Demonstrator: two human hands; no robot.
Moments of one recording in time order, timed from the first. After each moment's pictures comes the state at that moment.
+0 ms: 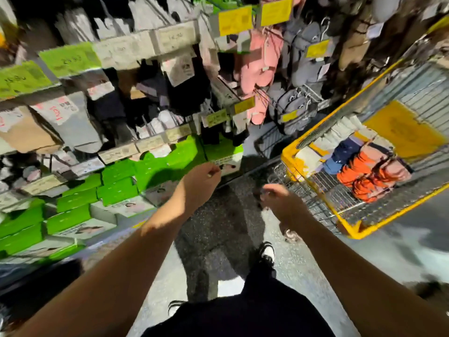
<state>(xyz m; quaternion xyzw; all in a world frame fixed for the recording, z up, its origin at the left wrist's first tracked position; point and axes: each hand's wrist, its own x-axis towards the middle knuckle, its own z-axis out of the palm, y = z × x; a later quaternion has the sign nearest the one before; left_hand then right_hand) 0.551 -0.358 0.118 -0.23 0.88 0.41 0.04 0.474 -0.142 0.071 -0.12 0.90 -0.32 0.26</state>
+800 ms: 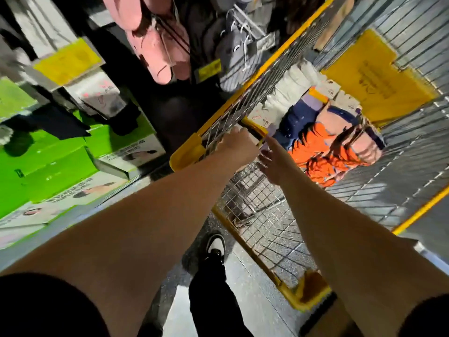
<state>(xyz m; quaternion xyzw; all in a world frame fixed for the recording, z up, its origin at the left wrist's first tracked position) 0.167 -0.118 -0.124 -0.16 0.89 0.32 0.28 0.159 0.006 -0.142 0.32 0.60 -0.65 0.33</state>
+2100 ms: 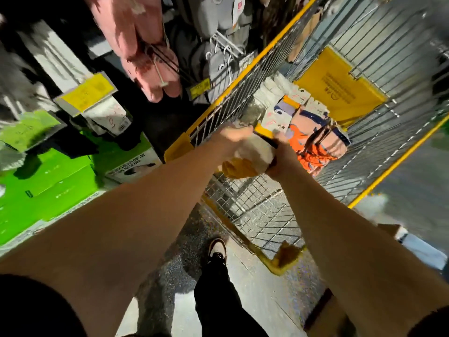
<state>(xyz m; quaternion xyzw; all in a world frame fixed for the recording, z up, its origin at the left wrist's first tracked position) 0.171 -0.148 -0.057 -0.21 0.76 0.56 0.25 0.186 -0.001 -0.063 0.29 0.54 -0.76 0.24</state>
